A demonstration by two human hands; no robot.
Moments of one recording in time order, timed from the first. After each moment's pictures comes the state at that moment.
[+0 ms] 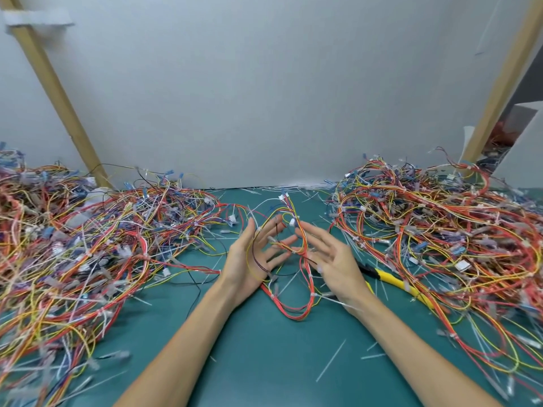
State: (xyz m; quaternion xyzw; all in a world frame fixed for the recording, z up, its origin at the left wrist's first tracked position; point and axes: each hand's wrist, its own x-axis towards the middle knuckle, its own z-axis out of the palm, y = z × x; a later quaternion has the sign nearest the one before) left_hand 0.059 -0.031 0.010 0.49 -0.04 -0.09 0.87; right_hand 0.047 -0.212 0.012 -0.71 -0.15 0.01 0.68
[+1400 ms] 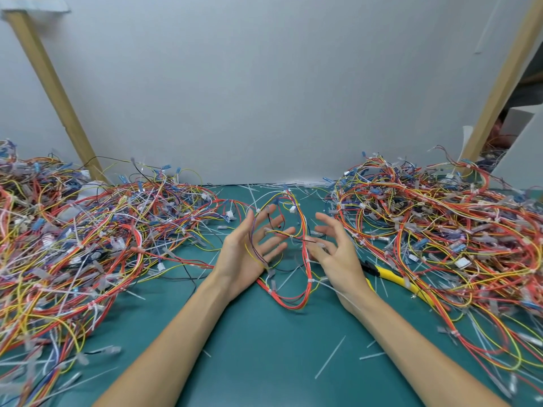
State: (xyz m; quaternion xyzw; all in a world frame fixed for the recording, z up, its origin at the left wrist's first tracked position) left_hand 0.058 -0.028 0.014 0.41 -0.05 -0.11 0.91; right_hand 0.054 -0.206 0.005 -0.68 -0.09 -0.07 0.72
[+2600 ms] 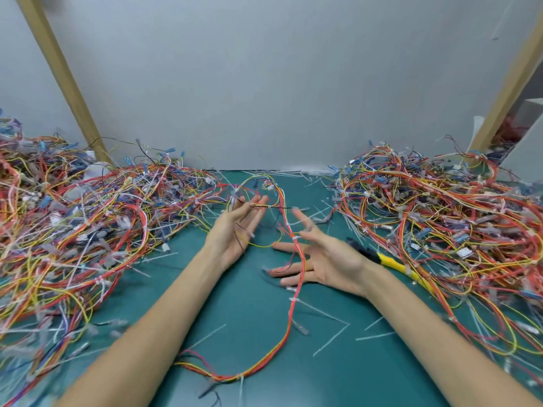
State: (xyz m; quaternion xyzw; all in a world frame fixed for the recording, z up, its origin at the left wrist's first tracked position) left_hand 0.072 -0.012 0.015 0.28 0.05 -0.01 0.96; right_hand 0.052 -0.212 0.016 -0.50 -0.12 0.39 0.76
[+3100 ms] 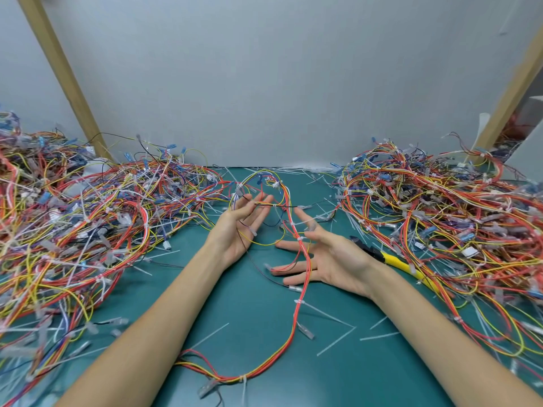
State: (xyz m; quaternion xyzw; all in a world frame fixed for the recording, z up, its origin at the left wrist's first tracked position) left_hand 0.077 -0.007 0.009 0.29 0.02 -0.03 0.96; right_hand 0.054 -0.213 0.013 -0.49 -0.11 0.40 0.76
